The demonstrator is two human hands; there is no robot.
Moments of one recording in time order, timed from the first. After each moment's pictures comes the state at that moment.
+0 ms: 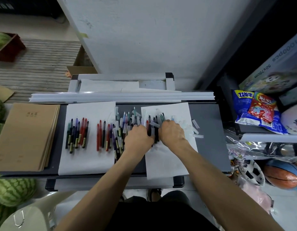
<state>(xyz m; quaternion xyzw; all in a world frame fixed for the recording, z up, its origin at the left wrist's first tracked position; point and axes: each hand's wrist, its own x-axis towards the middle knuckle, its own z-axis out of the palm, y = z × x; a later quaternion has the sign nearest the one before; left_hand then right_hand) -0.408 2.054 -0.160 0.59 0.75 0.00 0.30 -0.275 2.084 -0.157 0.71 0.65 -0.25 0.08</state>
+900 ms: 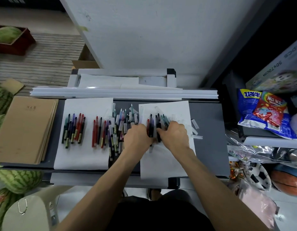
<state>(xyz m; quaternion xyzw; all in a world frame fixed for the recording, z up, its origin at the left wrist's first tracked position) -0.388 2.057 -0.159 0.55 0.77 -0.03 0.32 -0.245 2.073 -0.175 0.76 0.56 -0.34 -0.05</state>
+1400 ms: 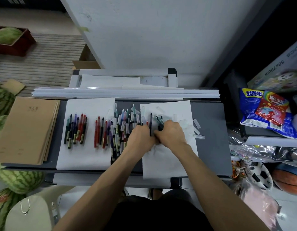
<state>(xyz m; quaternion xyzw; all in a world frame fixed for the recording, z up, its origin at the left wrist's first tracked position) -0.393 2.057 -0.159 0.59 0.72 0.00 0.36 -0.259 2.081 -0.173 0.72 0.58 -0.38 -0.03</state>
